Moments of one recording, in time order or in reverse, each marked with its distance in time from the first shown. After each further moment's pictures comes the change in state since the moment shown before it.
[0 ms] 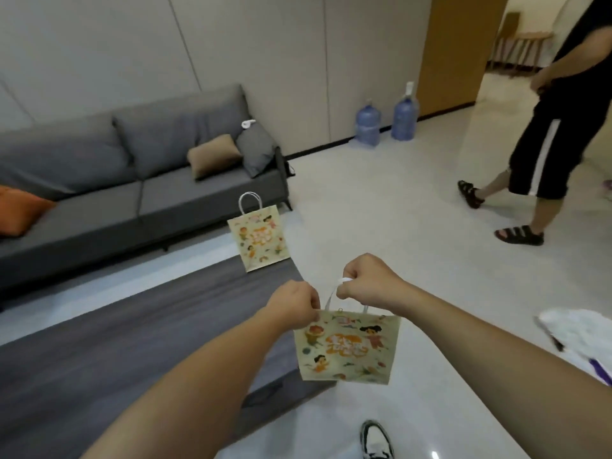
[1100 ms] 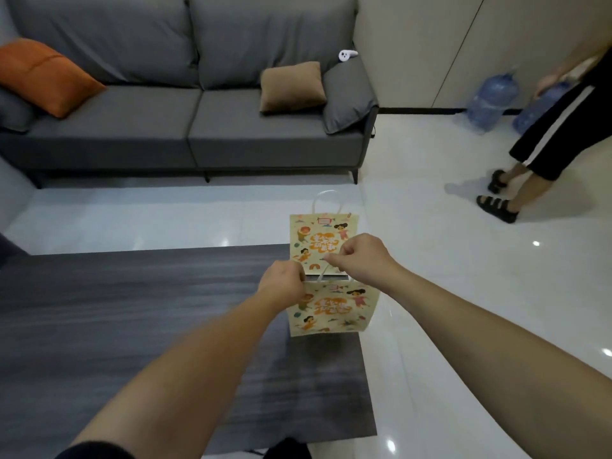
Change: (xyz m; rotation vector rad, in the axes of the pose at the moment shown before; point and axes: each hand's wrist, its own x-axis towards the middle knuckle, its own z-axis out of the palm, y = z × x) left_hand 0.234 -0.262 -0.074 -0.306 0.111 -0.427; right_hand 0.404 -0.118 0.099 -0.220 -0.162 -0.027
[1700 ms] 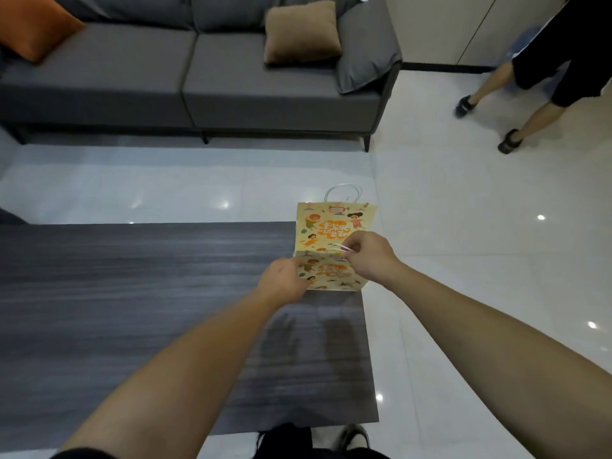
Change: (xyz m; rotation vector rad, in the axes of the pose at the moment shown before) left_hand 0.039 -0.035 0.022 -0.202 -0.142 -0.116; right_hand 0.078 0.031 0.044 -0.142 -0.091 0.094
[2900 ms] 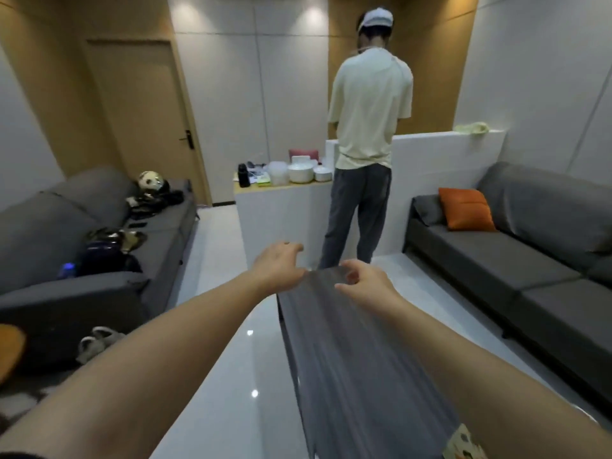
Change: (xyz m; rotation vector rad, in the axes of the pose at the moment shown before) left_hand -0.483 0.066 -0.035 -0.054 1.059 -0.907; right_hand -0.301 -0.155 -0.044 -0.125 -0.589 -1.388
